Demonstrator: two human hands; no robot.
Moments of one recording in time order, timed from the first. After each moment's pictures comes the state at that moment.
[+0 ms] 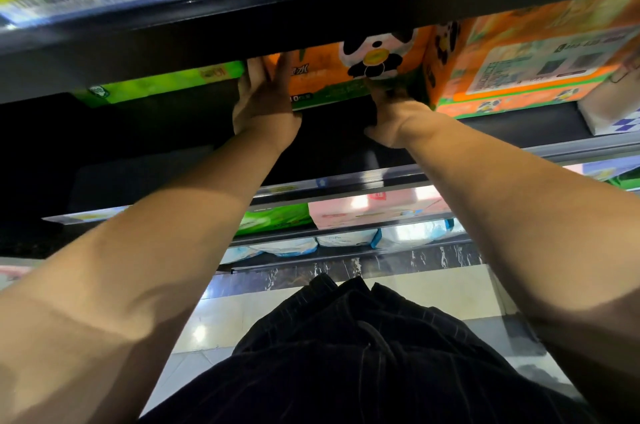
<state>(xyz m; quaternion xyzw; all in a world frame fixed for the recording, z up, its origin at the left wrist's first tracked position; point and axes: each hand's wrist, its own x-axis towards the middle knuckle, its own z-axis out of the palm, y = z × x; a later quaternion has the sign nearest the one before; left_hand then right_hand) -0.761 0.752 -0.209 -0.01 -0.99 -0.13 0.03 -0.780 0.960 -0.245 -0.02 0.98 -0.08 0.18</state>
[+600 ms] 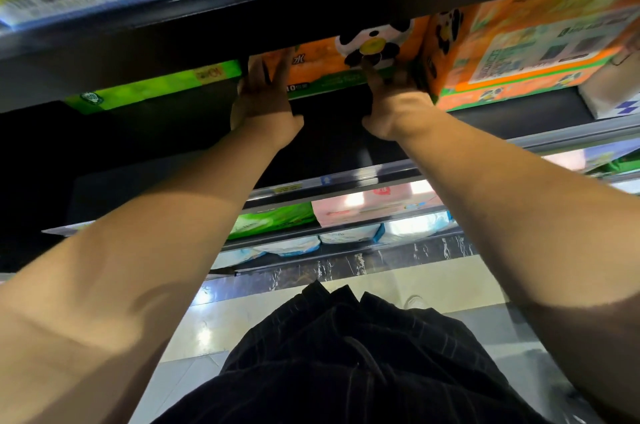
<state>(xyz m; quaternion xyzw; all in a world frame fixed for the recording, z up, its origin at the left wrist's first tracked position) -0.771 0.745 -0.213 -0.03 -1.00 -0.08 -0.04 -0.780 0.949 -0.241 0.03 0.99 -0.07 0.13</state>
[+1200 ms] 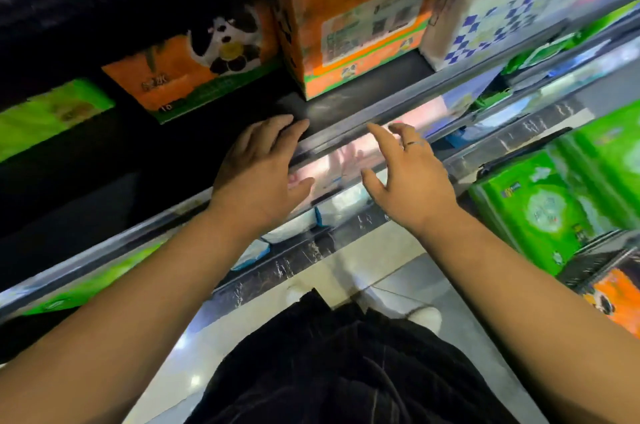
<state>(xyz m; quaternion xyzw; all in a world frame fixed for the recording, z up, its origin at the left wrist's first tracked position) -0.645 0.850 -0.190 -0.37 -0.92 -0.14 0.03 -0.549 1.051 -0.210 0.14 0.98 -0.17 -0.03</state>
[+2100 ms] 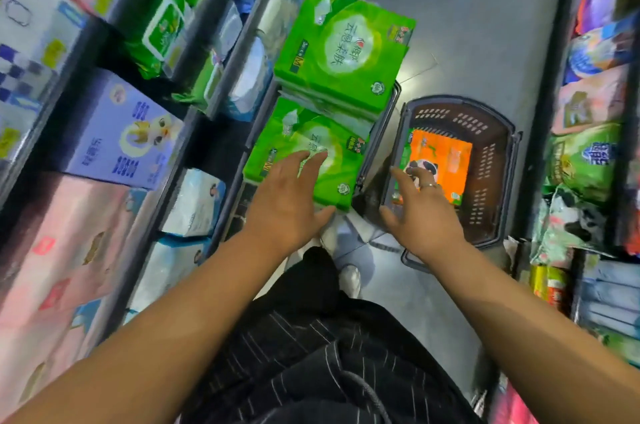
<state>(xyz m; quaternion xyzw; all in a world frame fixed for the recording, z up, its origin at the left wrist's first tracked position) -0.369 1.346 -0.277 -0.63 -0.74 -0.08 -0.22 -0.158 1.411 -0.306 0.56 0.79 -0.24 0.08</state>
